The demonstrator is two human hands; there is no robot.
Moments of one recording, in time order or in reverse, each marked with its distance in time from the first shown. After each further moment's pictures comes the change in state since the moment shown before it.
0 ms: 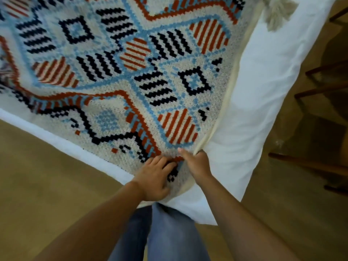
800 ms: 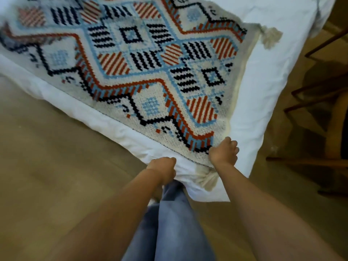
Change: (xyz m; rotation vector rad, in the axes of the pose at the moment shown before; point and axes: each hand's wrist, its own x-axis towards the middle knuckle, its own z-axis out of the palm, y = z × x) left_hand -0.123 0.018 0.029 -0.134 -0.086 -0.277; right_hand -0.106 0.033 0.006 -0.710 0.418 -0.136
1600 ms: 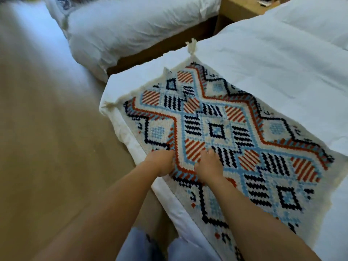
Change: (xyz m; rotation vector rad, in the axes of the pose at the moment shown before) left_hand -0.062 -0.239 -0.255 -0.122 0.364 -0.375; right_hand -0.038 -0.376 -0.001 -0.353 -0.128 -0.901
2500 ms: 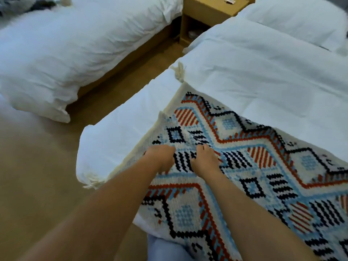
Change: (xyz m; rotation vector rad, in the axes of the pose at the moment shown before) left_hand 0.288 -0.183 -0.219 0.262 -0.079 0.279; right_hand 0.315 -0.173 -0.074 0.089 -0.003 0.232
